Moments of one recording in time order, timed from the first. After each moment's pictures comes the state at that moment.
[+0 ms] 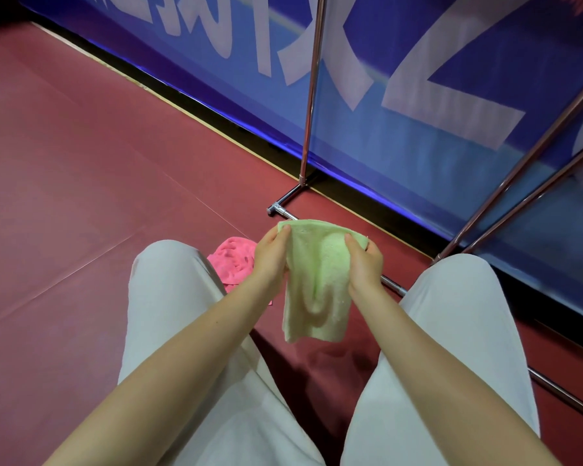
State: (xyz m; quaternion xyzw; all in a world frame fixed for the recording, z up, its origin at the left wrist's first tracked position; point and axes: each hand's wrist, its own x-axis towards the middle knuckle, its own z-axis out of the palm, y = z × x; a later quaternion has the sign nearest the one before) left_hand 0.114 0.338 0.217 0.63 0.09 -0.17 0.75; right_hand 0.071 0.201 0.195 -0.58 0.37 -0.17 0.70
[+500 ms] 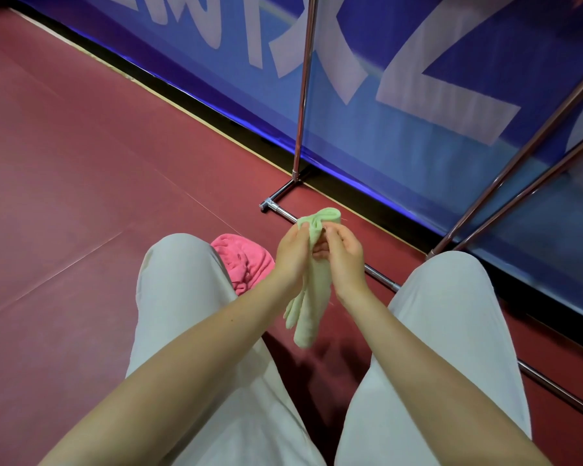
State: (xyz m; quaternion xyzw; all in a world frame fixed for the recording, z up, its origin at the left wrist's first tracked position) left_hand 0.112 0.297 0.204 0.62 0.03 -0.20 0.76; right_hand 0.069 0.222 0.216 -0.66 0.23 -0.16 0.70
